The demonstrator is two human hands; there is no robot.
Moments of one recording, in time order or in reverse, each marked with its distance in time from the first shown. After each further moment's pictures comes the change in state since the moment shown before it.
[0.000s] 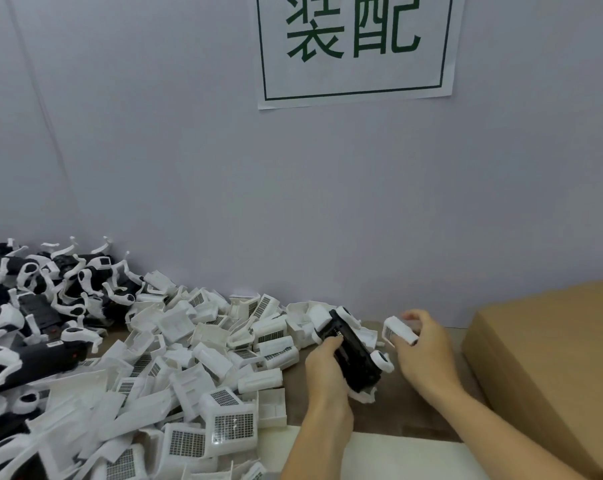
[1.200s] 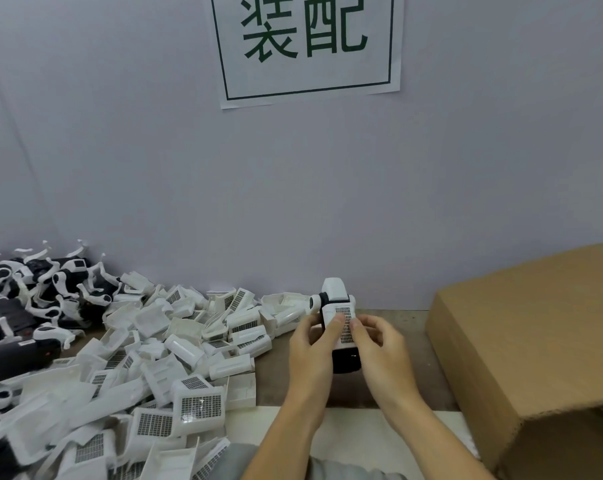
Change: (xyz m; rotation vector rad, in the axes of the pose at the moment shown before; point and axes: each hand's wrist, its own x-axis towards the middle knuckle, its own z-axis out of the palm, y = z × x) left_hand -0.028 -0.012 0.015 0.191 -0.220 0.354; right_hand -0.056 -0.016 -0.007 0.628 -0.088 0.062
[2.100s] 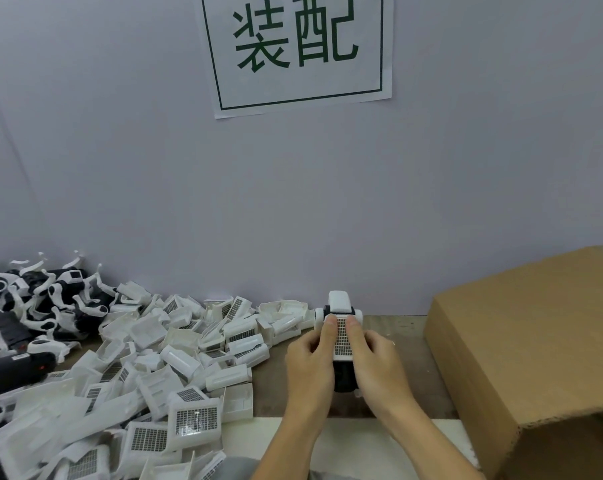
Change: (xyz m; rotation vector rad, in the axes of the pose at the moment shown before) left_hand -0.002 0.000 0.003 0.163 0.004 0.093; right_hand 0.000 -0.002 0.003 -0.155 -0.051 0.052
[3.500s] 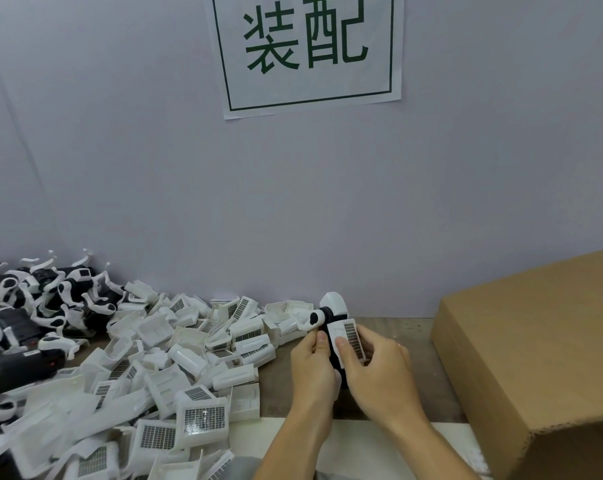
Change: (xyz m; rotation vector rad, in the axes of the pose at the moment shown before) left_hand 0.004 0.000 -0.003 -0.060 0.113 -0.216; right_hand -0.005 0.002 -0.003 -0.360 0.026 -0.299
